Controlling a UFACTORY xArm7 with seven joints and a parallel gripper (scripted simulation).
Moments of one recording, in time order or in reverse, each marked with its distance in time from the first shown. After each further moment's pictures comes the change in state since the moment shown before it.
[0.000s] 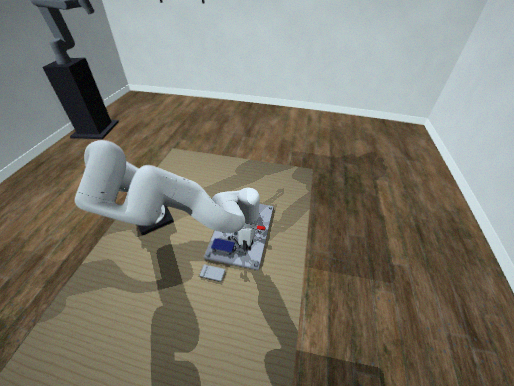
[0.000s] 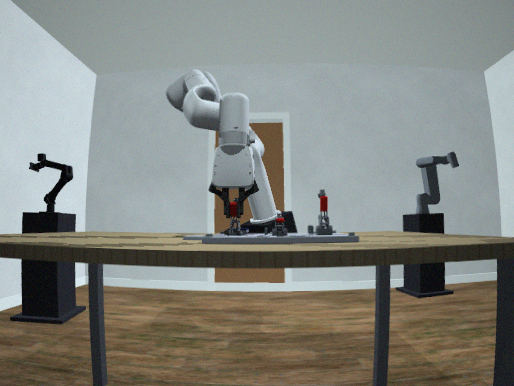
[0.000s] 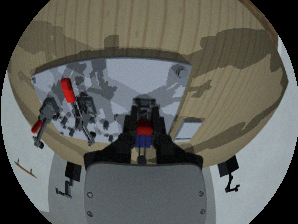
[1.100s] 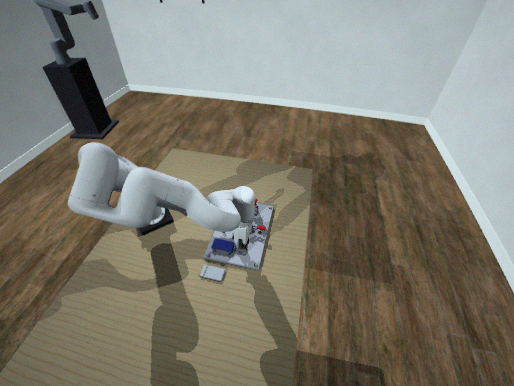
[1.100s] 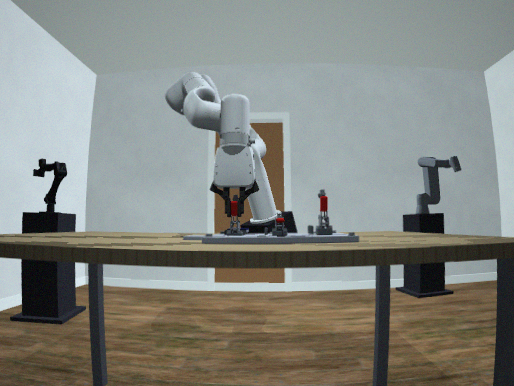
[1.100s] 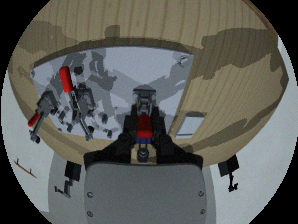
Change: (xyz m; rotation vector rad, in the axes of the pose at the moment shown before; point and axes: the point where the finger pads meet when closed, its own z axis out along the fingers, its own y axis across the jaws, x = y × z) arm -0.016 0.000 -0.003 0.000 0.001 0.000
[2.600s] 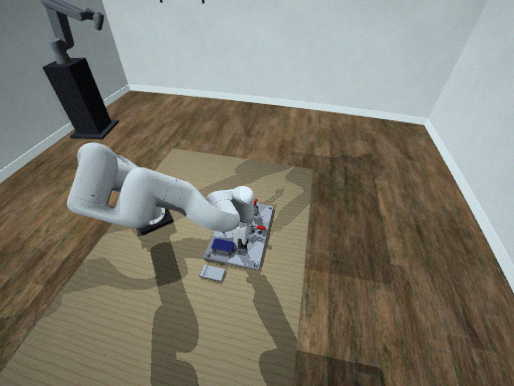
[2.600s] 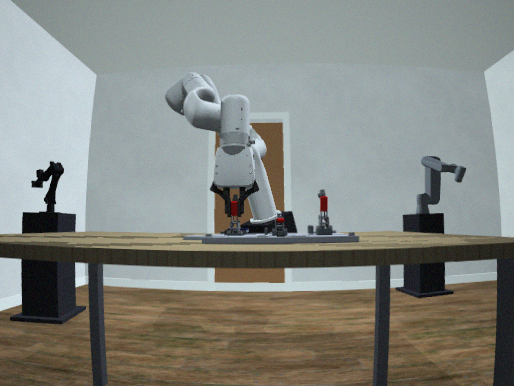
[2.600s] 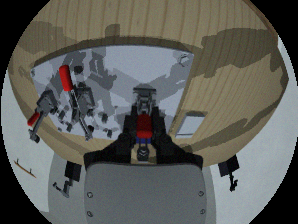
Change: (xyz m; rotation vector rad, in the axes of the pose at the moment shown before) arm -0.002 0.000 0.000 0.001 0.002 0.000
